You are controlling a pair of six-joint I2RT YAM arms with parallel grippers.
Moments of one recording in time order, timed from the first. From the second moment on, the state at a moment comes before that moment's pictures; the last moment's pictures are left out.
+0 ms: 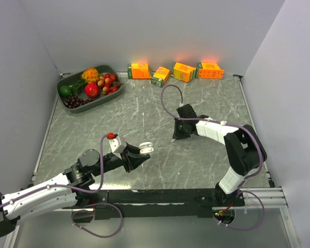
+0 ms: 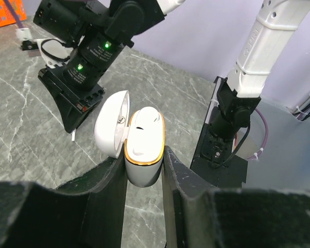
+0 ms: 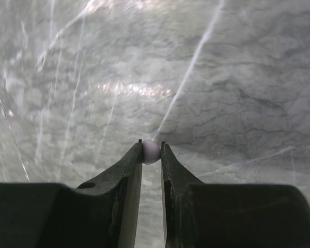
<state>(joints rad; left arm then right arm) -1.04 0.59 0.36 0.32 0.13 -0.26 0.47 1.66 0.94 -0.33 -0.04 0.55</state>
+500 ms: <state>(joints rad) -1.04 0.61 0.36 0.32 0.14 -0.26 0.56 1.70 1.01 -0.44 -0.07 0.19</state>
